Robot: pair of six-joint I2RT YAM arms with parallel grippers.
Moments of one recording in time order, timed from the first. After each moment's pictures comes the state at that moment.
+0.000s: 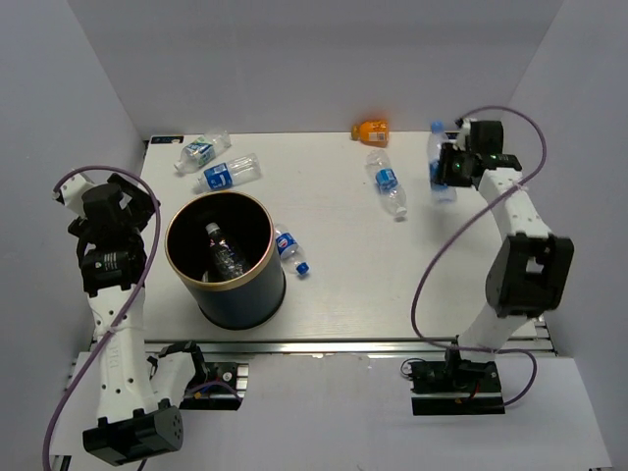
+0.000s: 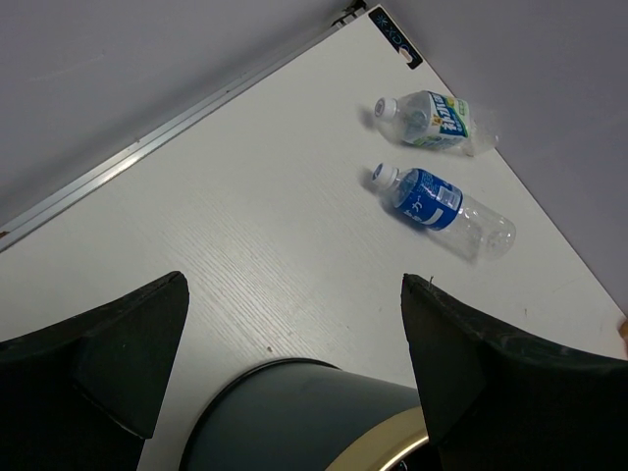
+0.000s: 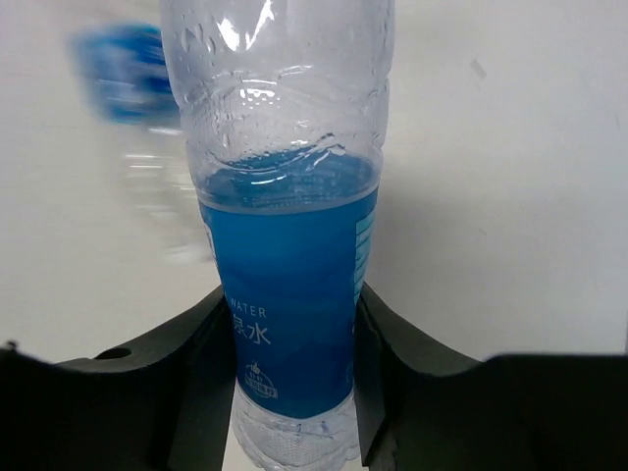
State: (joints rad) left arm 0.23 0.90 1.16 -0.68 -0.35 -0.57; right arm -0.07 1.81 1.48 -0.58 -0.12 0.04
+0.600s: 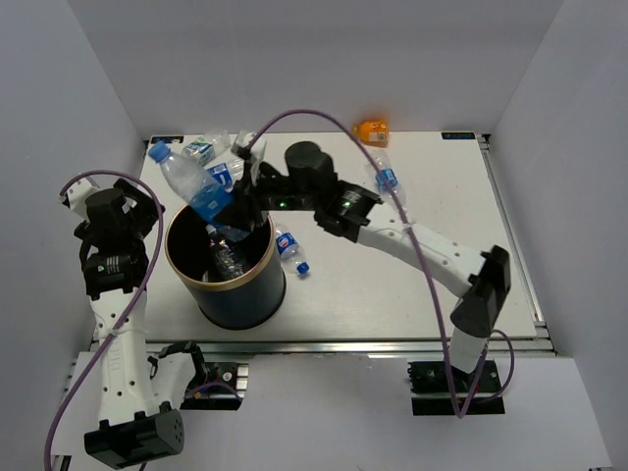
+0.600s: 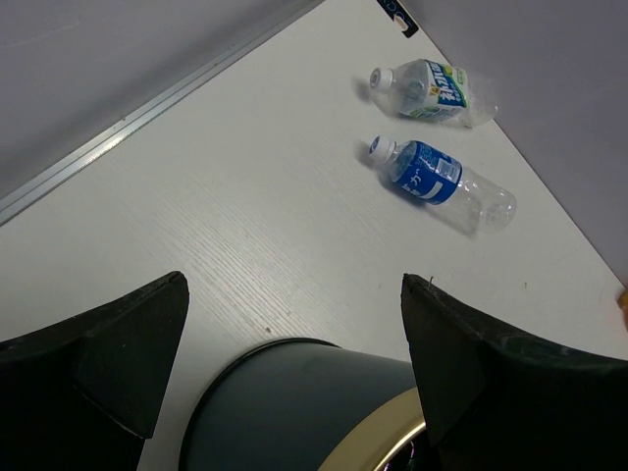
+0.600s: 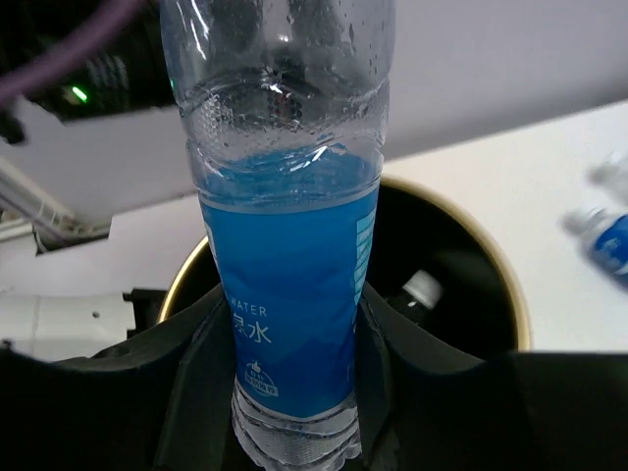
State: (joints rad) left arm 0.23 0.87 1.11 -0.68 -0.30 -0.57; right arm 1.02 1.72 1.79 -0.14 -0.46 0.14
